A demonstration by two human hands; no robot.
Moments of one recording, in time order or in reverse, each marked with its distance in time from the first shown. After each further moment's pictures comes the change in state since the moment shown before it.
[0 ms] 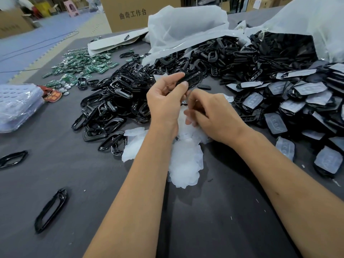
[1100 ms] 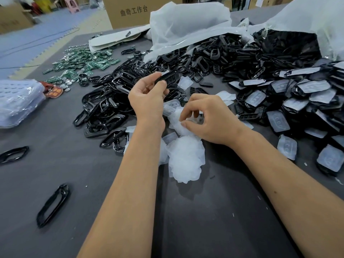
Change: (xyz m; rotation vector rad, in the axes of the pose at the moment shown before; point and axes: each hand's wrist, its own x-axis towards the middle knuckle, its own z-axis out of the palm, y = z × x) left_hand 0.014 0.007 -0.026 -0.021 0.241 -0.006; right_hand -0.003 -0.003 0.007 -0.013 -0.082 -0.100
